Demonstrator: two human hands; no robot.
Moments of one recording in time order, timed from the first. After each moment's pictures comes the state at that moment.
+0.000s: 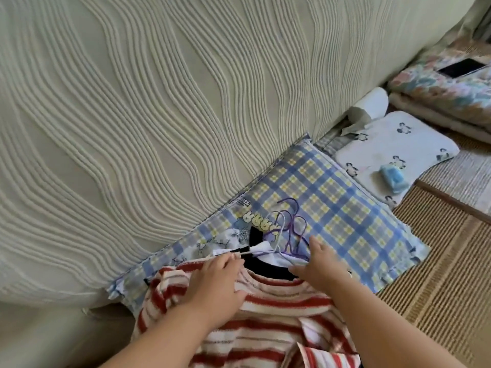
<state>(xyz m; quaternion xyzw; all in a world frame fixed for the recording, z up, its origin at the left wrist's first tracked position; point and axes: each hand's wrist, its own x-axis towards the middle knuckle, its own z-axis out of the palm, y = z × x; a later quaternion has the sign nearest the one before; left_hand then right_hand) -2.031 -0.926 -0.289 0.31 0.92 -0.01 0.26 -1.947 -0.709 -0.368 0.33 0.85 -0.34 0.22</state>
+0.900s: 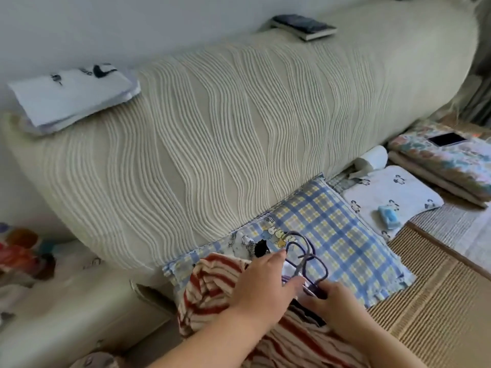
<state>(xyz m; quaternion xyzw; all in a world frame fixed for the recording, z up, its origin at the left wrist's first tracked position) -1.943 -0.948 -0.154 0.30 0.91 0.25 0.15 -1.858 -0.799 -0.213 0.26 0.81 -0.51 0.12</state>
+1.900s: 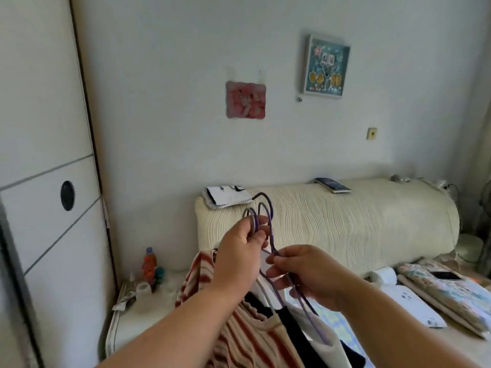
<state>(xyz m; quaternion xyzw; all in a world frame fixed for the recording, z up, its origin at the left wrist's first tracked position) -1.648 -1.232 0.179 0.21 0.73 0.62 -0.18 -1.616 -1.090 0.181 0.00 0.75 -0.65 0.07</state>
